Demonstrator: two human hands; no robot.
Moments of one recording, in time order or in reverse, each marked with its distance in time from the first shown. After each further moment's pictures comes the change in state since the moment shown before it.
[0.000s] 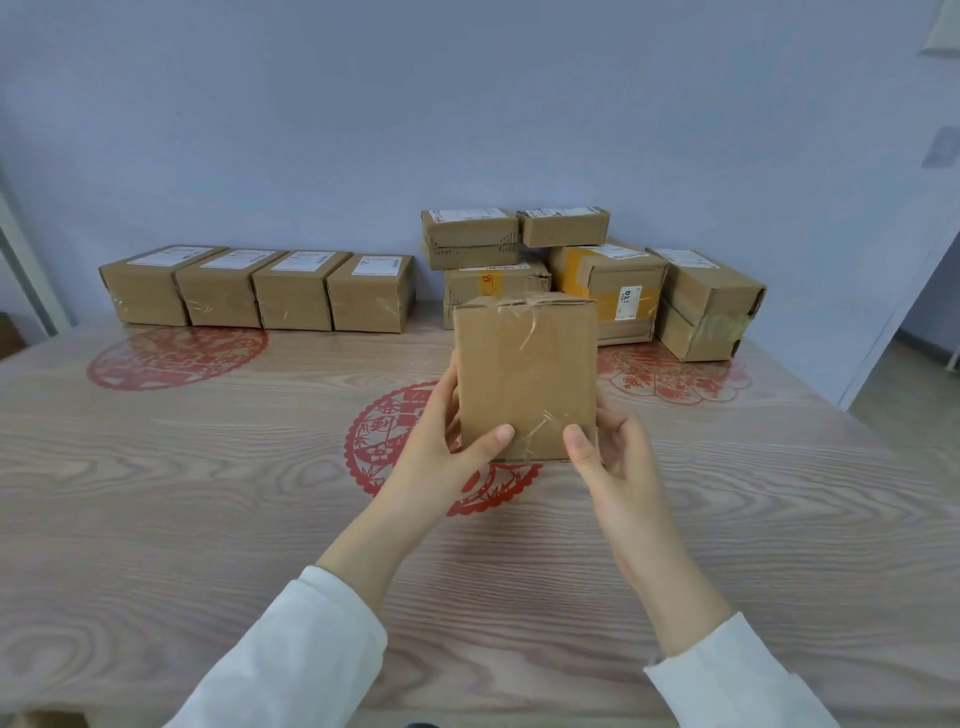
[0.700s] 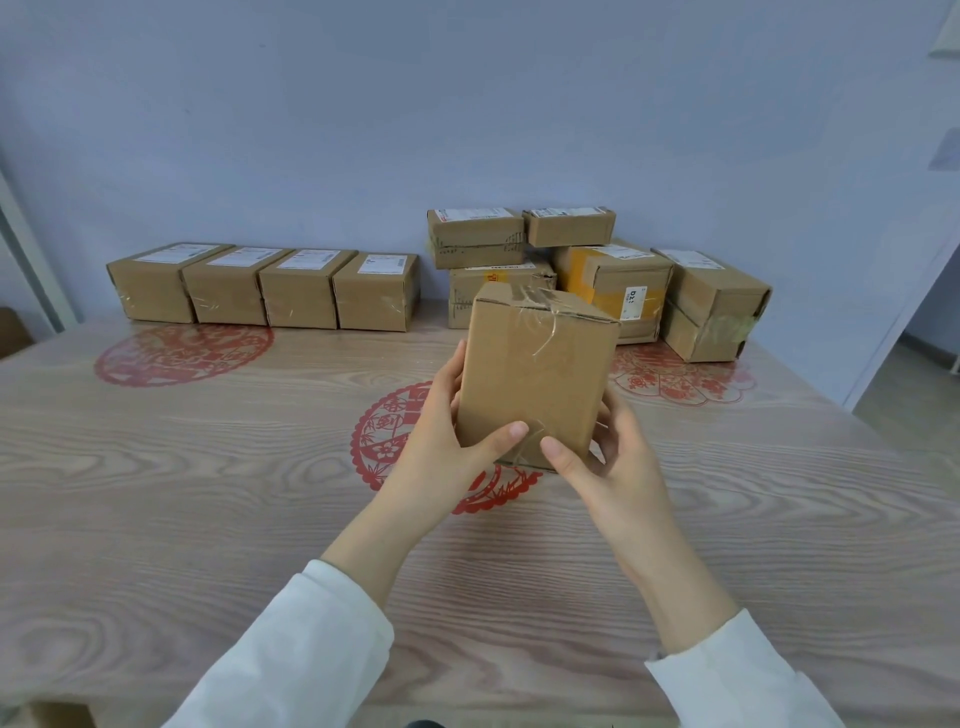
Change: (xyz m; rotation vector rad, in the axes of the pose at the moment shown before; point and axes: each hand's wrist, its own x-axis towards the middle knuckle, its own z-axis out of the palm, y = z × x) left_hand -0.003 0.013 -0.001 0.070 0.039 0.048; right_hand 0.001 -0.005 0.005 -0.051 -0.070 -0.074
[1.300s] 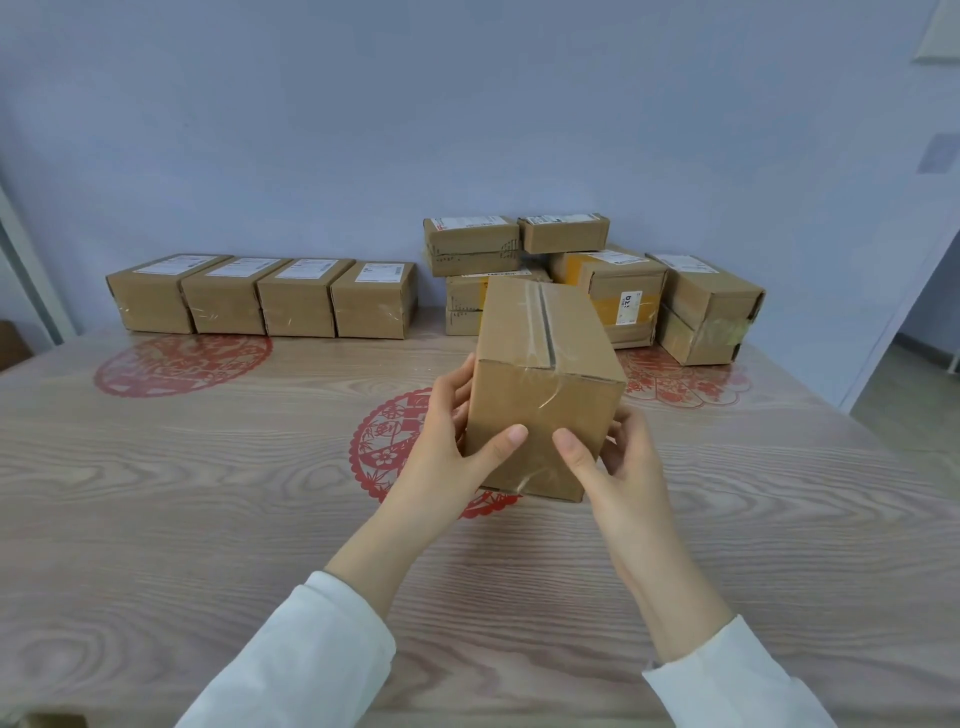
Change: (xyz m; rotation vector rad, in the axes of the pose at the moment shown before) left_hand -0.003 0.001 0.004 -0.011 -0.032 0.019; right_hand -0.003 -0.001 0.002 0.058 0.135 0.004
